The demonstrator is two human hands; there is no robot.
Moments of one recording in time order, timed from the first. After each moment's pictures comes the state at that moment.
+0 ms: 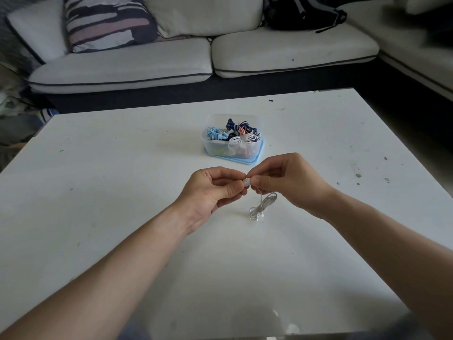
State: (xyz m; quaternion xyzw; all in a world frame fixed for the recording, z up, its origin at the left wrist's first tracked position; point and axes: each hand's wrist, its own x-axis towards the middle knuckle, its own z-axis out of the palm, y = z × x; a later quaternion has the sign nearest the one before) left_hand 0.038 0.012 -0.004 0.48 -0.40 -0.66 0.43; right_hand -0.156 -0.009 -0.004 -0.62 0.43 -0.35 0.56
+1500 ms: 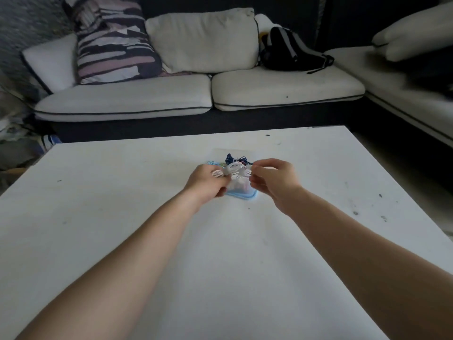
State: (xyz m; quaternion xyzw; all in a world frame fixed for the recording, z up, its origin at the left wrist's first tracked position) left_hand 0.047 -0.099 -0.005 0.65 -0.54 -0.42 0.34; right_hand -0.125 -0.088 0.006 -0.37 0.56 -0.48 0.56
